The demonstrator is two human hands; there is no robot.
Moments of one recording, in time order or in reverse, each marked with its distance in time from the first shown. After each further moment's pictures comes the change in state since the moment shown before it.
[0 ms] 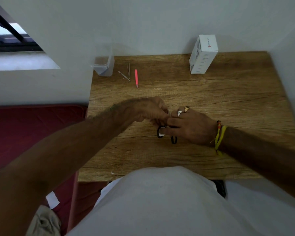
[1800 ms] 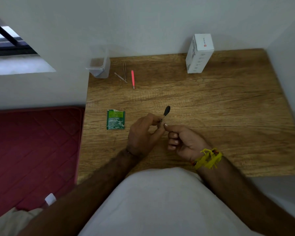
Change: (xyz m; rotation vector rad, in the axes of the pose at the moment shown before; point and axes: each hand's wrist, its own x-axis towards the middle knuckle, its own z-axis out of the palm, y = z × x) left_hand -0.017 -0.072 0.079 0.219 1.103 0.812; right_hand 0.035 -0.060 -0.001 2.041 0.448 1.893
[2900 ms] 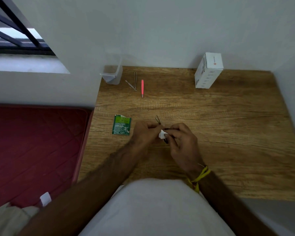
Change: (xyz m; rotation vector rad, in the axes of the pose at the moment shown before) left_hand 0.031 -0.007 0.005 -0.478 -0.123 -1.012; right_hand 0.017 0.013 -0.008 -1.051 0.144 -1.226
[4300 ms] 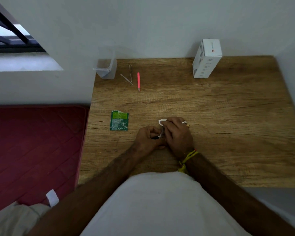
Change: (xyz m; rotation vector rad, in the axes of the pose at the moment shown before) left_hand -0.002 -0.048 -0.003 -0.030 -0.251 -0.053; right_hand 0.009 0.068 0.047 -0.256 0.133 -0.247
